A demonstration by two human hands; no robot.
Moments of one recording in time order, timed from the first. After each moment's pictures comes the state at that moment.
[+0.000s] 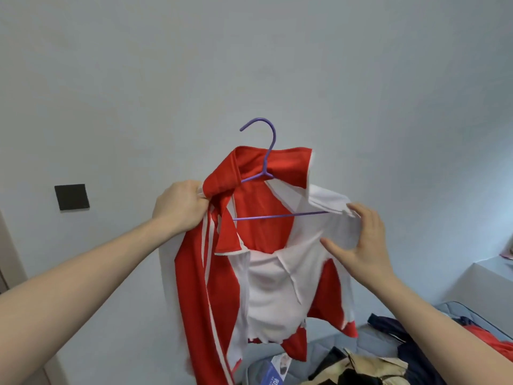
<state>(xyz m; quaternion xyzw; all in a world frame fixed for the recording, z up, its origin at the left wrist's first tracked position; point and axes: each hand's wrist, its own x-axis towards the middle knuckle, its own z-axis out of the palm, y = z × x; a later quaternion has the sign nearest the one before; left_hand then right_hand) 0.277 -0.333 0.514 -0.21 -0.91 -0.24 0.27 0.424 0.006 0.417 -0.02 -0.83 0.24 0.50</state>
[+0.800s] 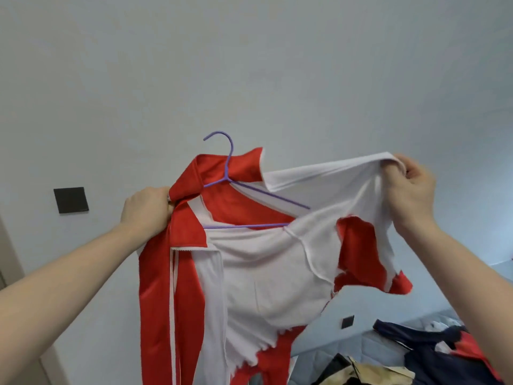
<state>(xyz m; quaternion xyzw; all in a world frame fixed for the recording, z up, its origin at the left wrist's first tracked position) 0.222 -0.378 0.495 -0.14 -0.92 -0.10 0.35 0.416 0.039 0.533 -0.04 -0.67 0.49 0.56</state>
